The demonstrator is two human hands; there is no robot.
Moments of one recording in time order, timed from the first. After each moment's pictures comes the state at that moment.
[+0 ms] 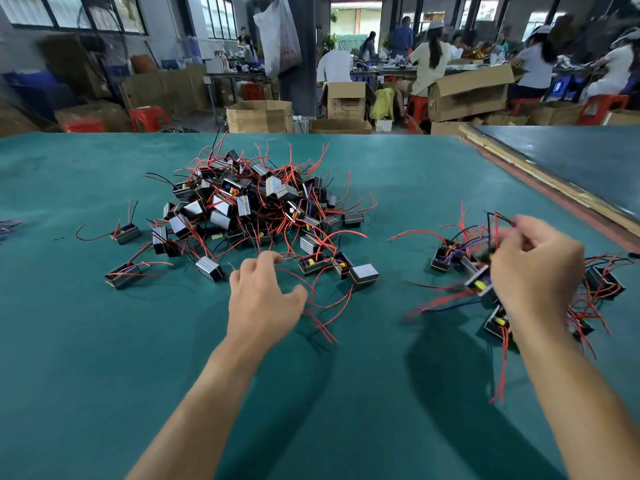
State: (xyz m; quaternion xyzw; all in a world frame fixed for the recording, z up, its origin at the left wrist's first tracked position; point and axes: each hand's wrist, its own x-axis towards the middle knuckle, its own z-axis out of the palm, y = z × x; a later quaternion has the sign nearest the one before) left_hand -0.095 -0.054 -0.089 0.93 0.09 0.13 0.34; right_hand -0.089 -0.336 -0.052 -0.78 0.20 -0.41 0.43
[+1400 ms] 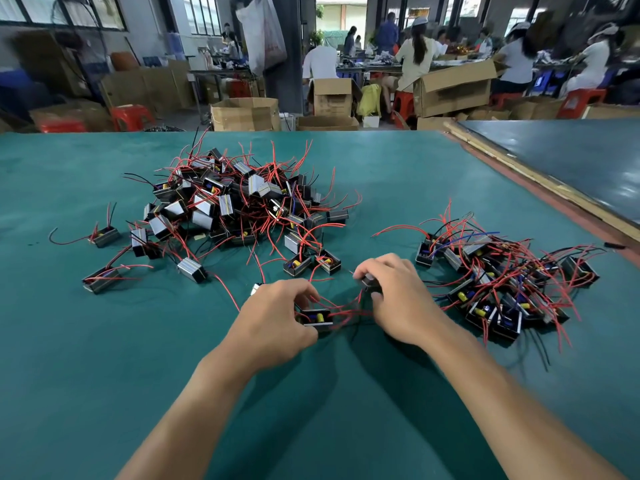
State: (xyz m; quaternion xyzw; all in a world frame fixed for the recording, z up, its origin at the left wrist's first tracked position) left_hand -0.113 -0.070 -0.085 0.94 -0.12 0.03 0.32; right_hand -0.080 -0.278 -0.108 -0.95 -0.11 -0.09 0.26
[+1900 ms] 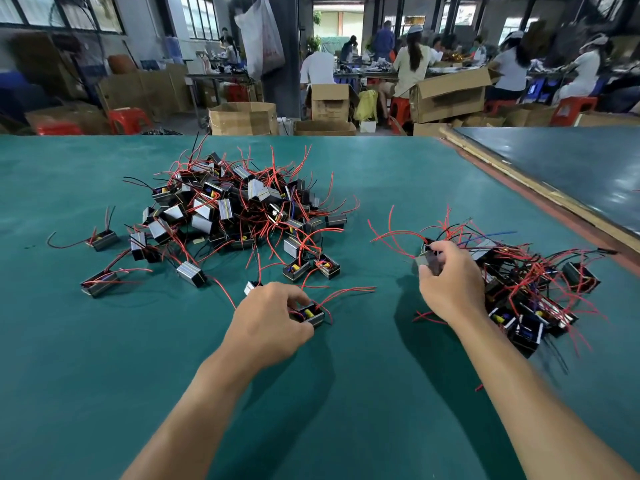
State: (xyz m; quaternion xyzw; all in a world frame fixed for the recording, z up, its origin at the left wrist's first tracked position) left_hand -0.110 -0.068 -0.085 0.95 -0.05 0.03 0.31; right_hand -0.062 -0.329 -0.099 -0.91 0.14 -0.21 0.34
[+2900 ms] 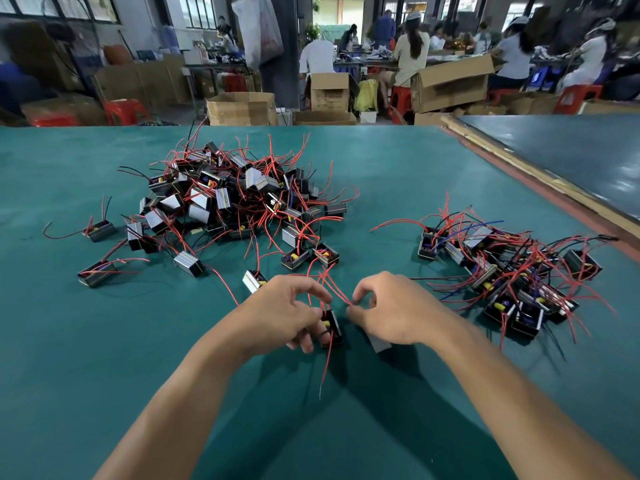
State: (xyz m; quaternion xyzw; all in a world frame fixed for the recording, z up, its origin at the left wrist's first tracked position) left_hand -0.119 -0.070 -0.068 0.84 -0.11 -0.20 0.50; right_hand -0.101 -0.268 -0.086 -0.97 -0.10 0.05 0.21
